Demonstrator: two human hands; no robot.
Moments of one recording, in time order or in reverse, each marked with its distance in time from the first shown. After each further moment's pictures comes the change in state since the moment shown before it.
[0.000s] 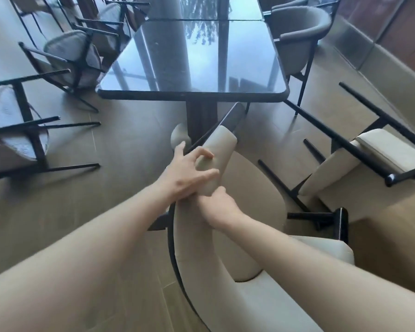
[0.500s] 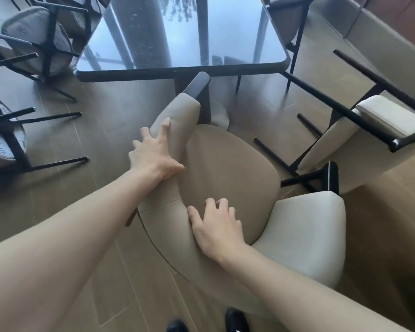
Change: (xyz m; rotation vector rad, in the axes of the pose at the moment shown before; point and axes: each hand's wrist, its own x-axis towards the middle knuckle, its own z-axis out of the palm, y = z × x) left_hand 0.038 -0.093 -0.035 0.575 0.184 -0.170; right_hand 0.001 0.033 0.102 -0.321 0.186 0.002
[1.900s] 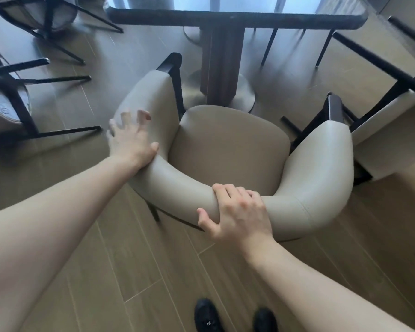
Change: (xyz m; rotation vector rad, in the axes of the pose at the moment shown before) left_hand 0.055 -0.246 0.074 -0.048 0.037 0.009; right_hand 0.019 -0.074 0.154 -0.416 0.362 -0.374
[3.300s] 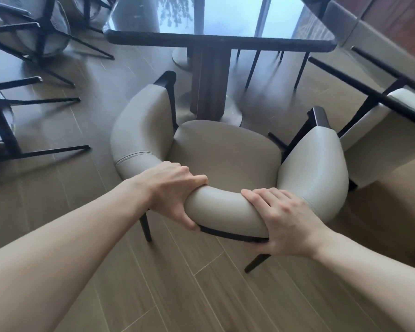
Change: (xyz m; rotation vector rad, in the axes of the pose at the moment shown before) left_hand -0.063 0.021 0.009 0.335 -0.273 0.972; right_hand -0.023 0.077 -0.018 -0.213 -0.015 -0.378
